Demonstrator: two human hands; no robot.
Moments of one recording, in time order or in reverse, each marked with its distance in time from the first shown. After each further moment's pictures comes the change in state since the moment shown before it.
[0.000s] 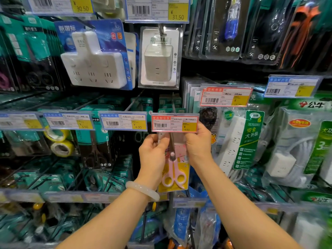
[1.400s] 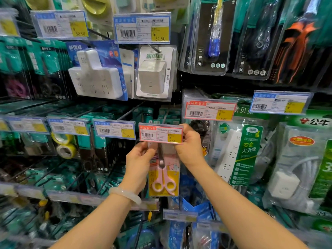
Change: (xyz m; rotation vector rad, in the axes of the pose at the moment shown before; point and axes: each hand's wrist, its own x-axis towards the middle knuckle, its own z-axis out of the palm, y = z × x) left_hand 0.004 -0.005 -0.001 0.056 0.010 0.153; right_hand 0.024 -0.004 -0.019 -0.190 -0.355 -0.166
